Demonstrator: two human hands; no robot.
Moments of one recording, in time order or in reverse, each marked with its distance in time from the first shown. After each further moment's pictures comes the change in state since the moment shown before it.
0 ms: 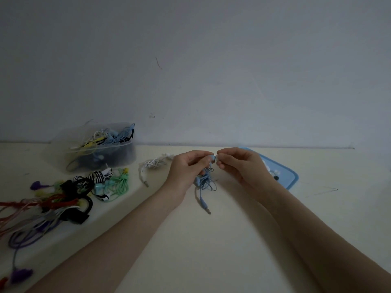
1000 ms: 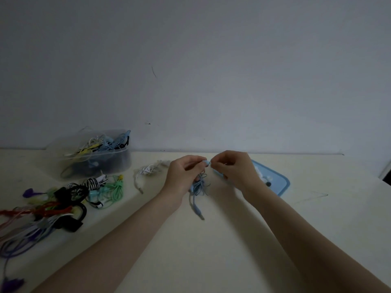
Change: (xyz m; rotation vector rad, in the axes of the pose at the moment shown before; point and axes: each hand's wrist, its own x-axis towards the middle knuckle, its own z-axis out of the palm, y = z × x) left_hand 0.004 0.001 0.007 0.071 0.073 -0.012; right_hand 0.008 -0.003 0.004 -0.611 0.137 -0.129
